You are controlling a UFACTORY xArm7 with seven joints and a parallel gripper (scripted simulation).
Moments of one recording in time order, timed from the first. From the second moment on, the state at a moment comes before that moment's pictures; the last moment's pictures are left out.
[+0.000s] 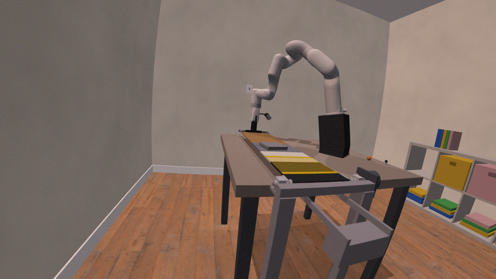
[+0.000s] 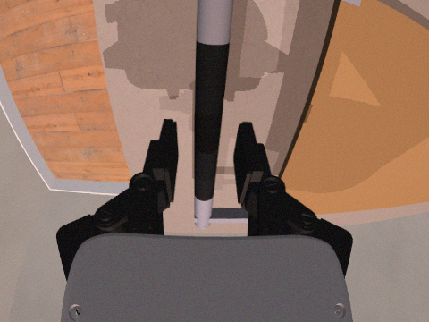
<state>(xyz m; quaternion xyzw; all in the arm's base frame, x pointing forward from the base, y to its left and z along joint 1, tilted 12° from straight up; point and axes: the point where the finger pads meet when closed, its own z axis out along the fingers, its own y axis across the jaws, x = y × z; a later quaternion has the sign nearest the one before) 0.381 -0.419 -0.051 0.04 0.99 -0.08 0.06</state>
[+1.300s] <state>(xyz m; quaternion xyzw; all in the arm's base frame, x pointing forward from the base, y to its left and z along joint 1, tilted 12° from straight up) 0.384 -0.424 -0.082 0.04 0.99 -0.08 0.05</state>
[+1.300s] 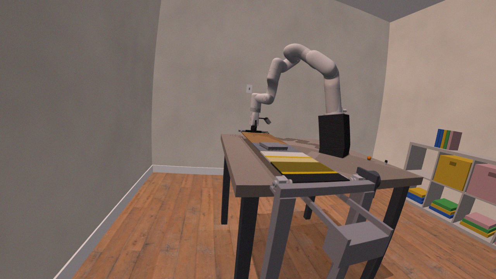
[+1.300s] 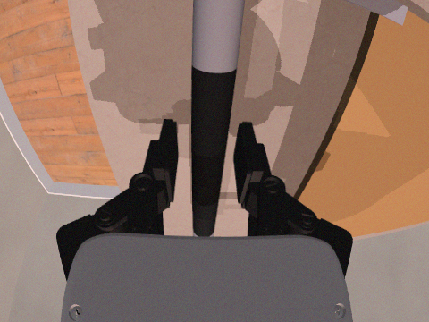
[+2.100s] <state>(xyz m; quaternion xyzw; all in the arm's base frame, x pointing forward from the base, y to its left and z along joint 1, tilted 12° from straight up) 0.384 -0.424 -0.082 0.04 0.99 -0.08 0.05</state>
